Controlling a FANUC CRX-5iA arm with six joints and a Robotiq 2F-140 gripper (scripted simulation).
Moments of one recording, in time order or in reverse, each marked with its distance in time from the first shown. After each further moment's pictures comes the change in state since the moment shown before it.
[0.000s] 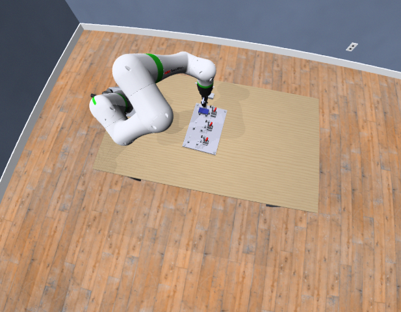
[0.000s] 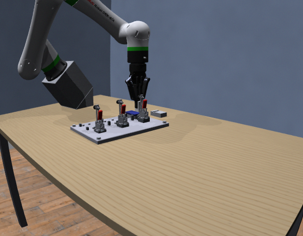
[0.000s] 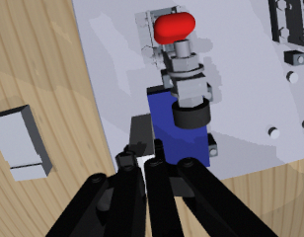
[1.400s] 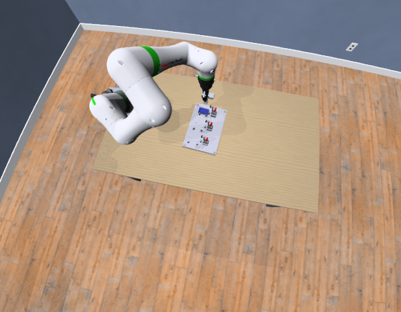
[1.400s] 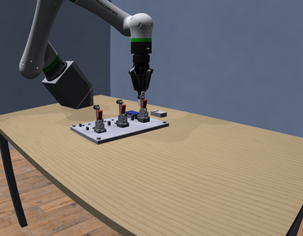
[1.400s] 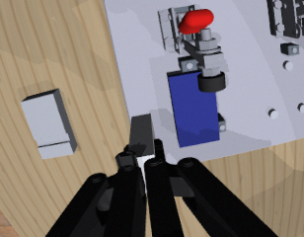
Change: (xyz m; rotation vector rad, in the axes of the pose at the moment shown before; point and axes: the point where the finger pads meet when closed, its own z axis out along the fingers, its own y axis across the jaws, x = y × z) arm 0.000 -0.019 -0.040 0.000 0.000 0.000
